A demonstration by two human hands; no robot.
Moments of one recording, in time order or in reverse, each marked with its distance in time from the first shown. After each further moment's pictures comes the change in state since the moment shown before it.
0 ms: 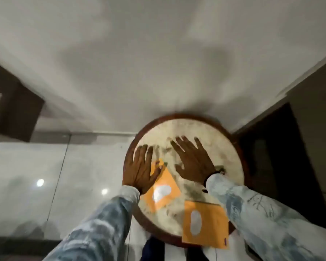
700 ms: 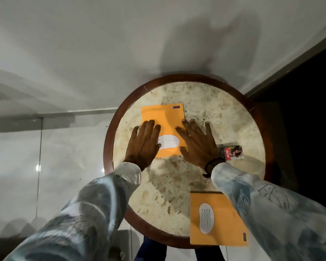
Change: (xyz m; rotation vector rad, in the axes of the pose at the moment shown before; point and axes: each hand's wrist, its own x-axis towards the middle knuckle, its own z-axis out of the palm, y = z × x) left_hand 0.127 -0.006 0.137 0.117 -0.113 0.187; right_hand 0.041 0.051 0.162 -0.002 -0.203 0.206
